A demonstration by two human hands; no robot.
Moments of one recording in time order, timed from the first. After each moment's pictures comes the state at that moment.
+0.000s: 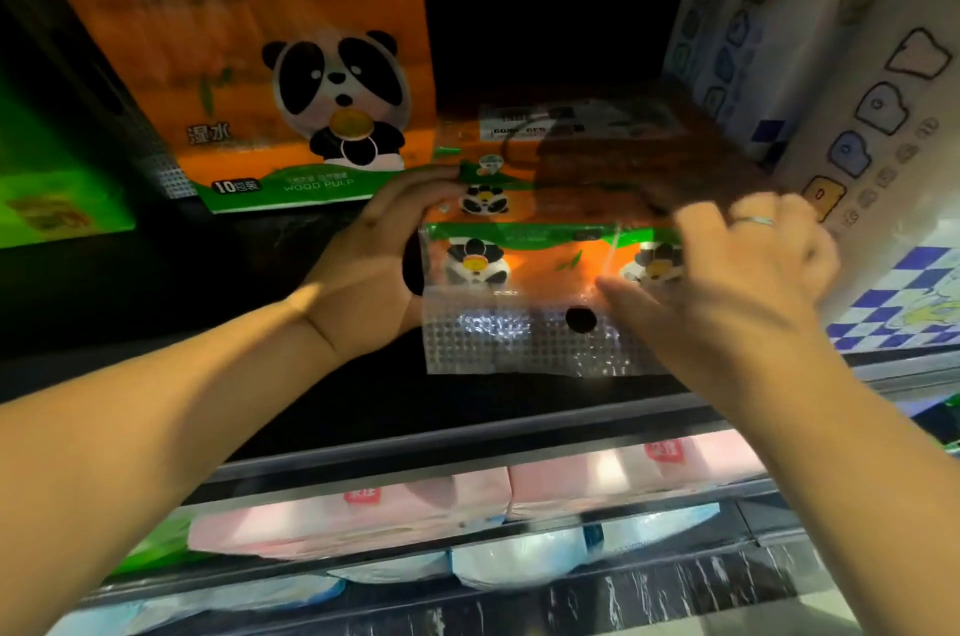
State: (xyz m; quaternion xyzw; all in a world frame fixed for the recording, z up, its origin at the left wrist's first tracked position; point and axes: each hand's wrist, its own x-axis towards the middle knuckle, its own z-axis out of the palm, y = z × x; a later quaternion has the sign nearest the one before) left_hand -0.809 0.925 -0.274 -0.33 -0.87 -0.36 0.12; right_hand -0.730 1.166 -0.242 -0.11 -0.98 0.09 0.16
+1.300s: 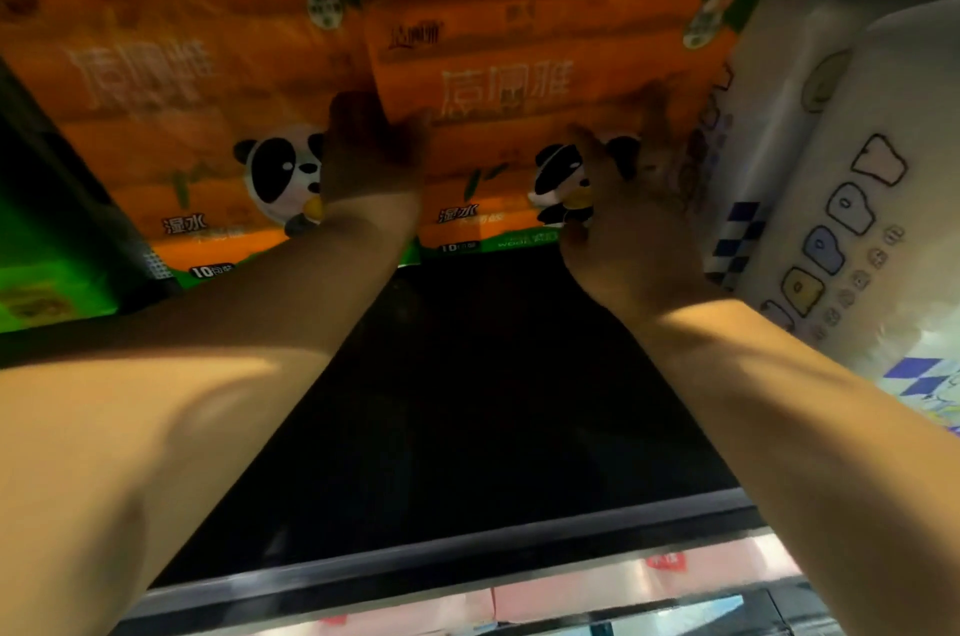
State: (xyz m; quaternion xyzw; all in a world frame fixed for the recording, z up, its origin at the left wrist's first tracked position) left_hand -0.914 0.986 -0.212 -0.04 -0.85 -0.44 0.29; right_hand -0.865 1.185 -0.244 0.02 -0.95 0.15 0.26
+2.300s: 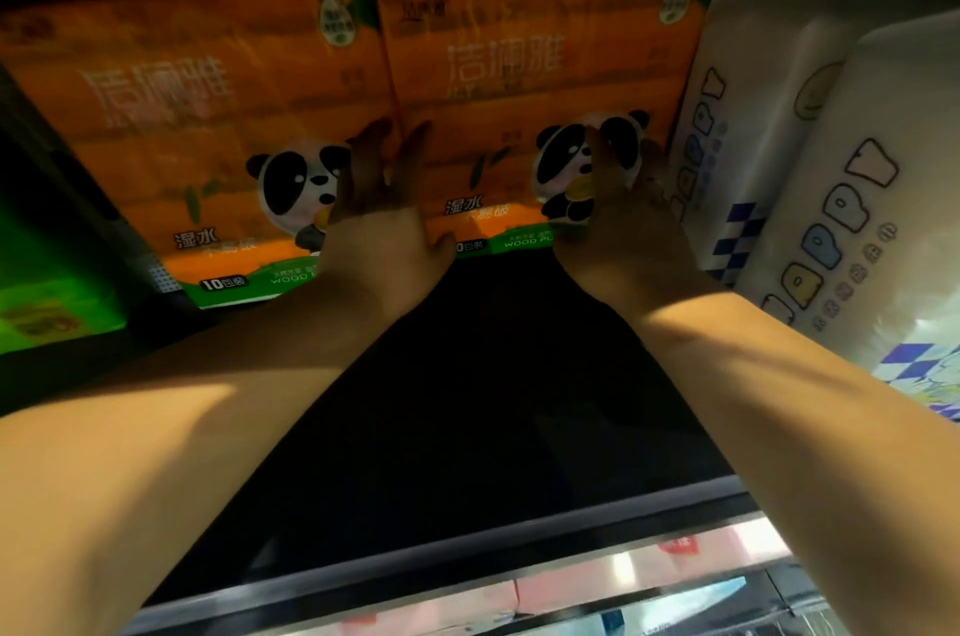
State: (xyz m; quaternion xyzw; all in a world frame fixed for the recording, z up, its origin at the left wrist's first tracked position) left_hand -0.890 0.953 -0.233 -0.15 -0.96 -0.10 0.22; right_hand -0.854 1.169 -0.232 -0.05 -0.96 0.23 0.14
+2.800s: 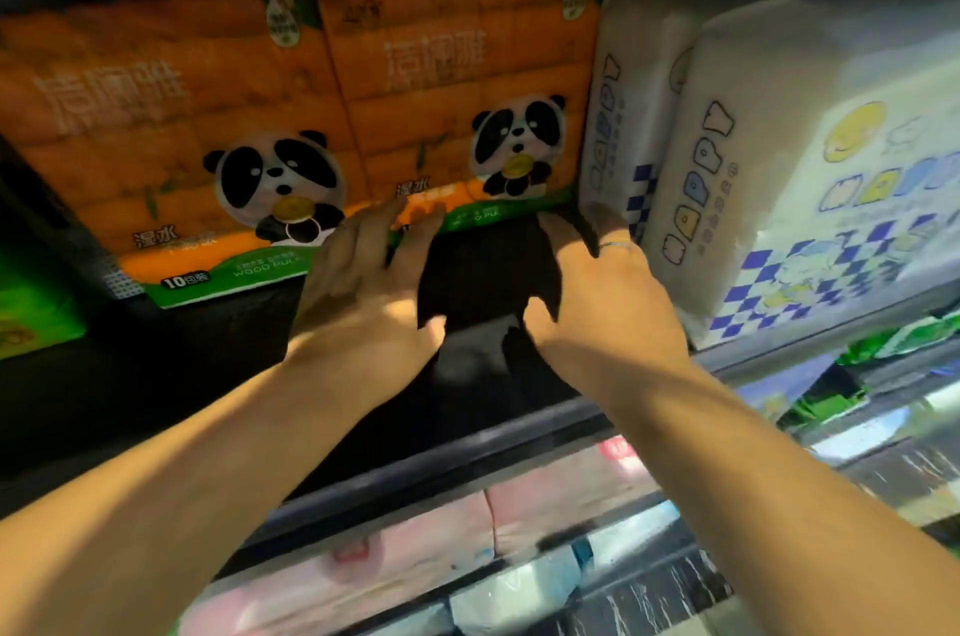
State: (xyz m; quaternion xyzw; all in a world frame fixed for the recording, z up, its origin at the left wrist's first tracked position) left_hand -0.779 0.963 -0.238 -0.22 -0.95 -0.04 0.21; right_hand -0.722 1.143 -0.231 -0.12 -0.98 0.13 0.11
